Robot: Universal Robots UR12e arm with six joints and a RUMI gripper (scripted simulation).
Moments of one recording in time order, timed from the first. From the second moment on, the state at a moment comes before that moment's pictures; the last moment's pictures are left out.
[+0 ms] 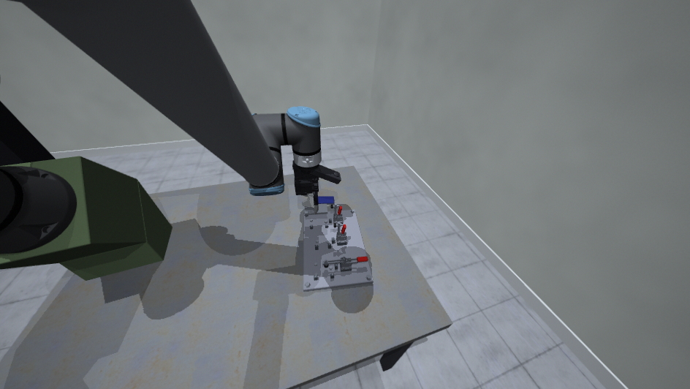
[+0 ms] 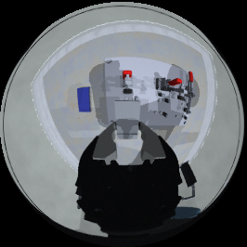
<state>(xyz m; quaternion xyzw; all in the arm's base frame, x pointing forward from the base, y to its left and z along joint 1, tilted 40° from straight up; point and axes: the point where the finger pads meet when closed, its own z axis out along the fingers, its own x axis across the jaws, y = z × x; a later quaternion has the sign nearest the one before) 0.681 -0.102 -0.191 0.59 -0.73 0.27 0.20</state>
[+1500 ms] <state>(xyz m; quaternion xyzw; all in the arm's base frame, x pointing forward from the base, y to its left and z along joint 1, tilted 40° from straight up) 0.678 -0.111 -0.184 0.59 -0.73 0.27 0.20</state>
